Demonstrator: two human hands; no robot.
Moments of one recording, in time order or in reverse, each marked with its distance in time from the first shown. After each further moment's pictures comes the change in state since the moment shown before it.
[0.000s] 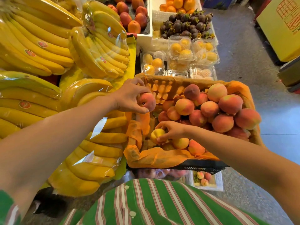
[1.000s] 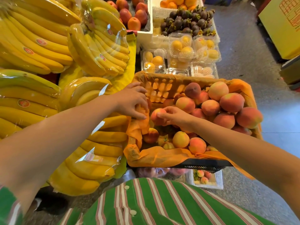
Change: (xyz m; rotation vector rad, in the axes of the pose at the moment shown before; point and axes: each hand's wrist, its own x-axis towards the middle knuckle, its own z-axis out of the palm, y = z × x) left_hand -0.001 -0.001 0.007 0.263 -0.237 0.171; right_hand 0.003 -0.004 -0.021 0.667 0.170 -0.041
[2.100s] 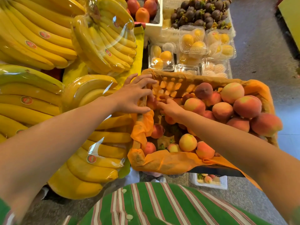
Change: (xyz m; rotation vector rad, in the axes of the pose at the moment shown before) left_hand 0.000 -0.023 0.016 -0.049 0.296 -0.044; right_hand 0.080 -0.008 0.020 -0.036 0.208 0.063
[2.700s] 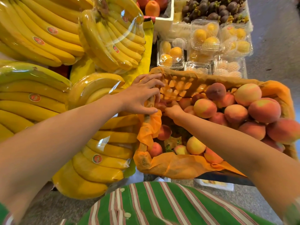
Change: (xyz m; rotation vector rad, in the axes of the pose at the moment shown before) left_hand 0.000 -0.003 0.000 -0.048 -0.042 -0.001; right_hand 0.037 0.027 0.024 0.058 0.127 0.119
